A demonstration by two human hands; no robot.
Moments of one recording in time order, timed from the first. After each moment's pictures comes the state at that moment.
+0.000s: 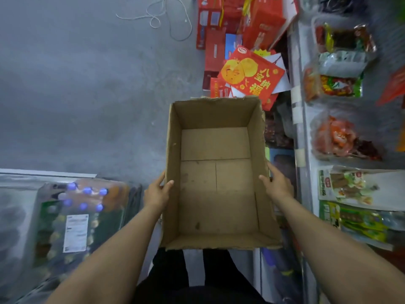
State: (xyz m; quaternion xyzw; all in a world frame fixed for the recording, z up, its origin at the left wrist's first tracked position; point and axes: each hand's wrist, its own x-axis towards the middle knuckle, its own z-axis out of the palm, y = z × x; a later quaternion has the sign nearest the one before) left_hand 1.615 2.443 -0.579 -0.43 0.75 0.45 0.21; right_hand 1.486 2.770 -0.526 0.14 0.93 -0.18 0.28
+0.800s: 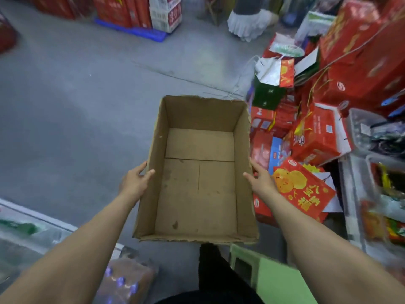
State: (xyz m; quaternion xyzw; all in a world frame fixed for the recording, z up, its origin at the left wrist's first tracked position) left_hand 1.426 2.099 -0.477 -0.47 0.75 0.46 -0.01; right_hand 1.221 2.428 -0.454 -0.08 0.90 -0.37 0.23
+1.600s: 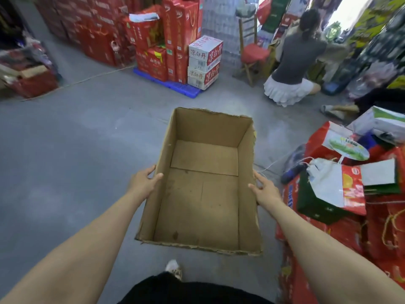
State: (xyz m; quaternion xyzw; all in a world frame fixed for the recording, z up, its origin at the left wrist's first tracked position) left_hand 1.046 1.687 -0.404 -0.47 0.75 0.45 -0.05; right_hand 0.815 1.985 -0.395 -0.13 0.90 -0.35 0.24
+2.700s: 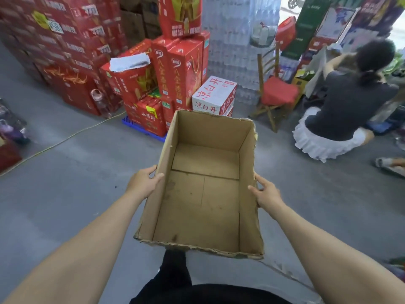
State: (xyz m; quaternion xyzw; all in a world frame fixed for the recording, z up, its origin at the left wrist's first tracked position) left_hand 0.412 1.035 -0.382 -0.46 0.80 0.38 -0.04; right_hand 0.187 1.339 -0.413 -0.10 0.88 -0.38 0.28
